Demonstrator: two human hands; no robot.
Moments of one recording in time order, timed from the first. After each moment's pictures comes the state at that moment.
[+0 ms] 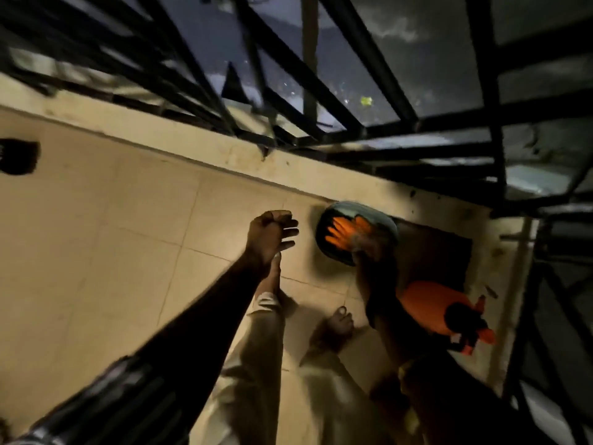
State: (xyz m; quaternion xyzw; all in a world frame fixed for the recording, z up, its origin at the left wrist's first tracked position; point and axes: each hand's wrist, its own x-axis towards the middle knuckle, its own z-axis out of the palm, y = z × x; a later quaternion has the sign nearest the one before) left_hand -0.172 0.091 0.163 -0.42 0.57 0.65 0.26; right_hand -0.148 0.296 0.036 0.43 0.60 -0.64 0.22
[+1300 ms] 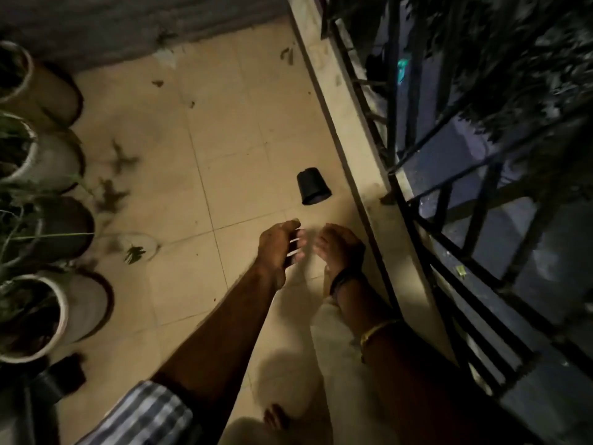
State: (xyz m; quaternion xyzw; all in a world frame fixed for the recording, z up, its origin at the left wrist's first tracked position) left_hand -0.167 -0.647 0.315 -0.64 0.25 0.71 -0.14; right_hand -0.262 -0.586 0.258 0.07 0.73 -0.50 0.47
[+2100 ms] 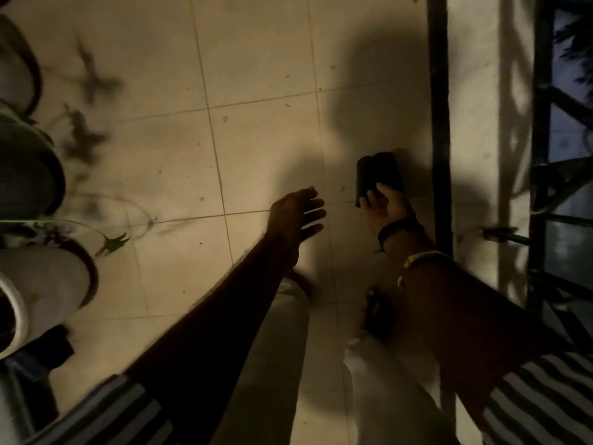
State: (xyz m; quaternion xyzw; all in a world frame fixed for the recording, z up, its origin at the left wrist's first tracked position) left_hand -0.164 -0.859 0.072 -0.69 0.12 0.70 -0.12; right_hand -0.333 -0.813 -0.028 0.37 0.57 -0.52 0.52
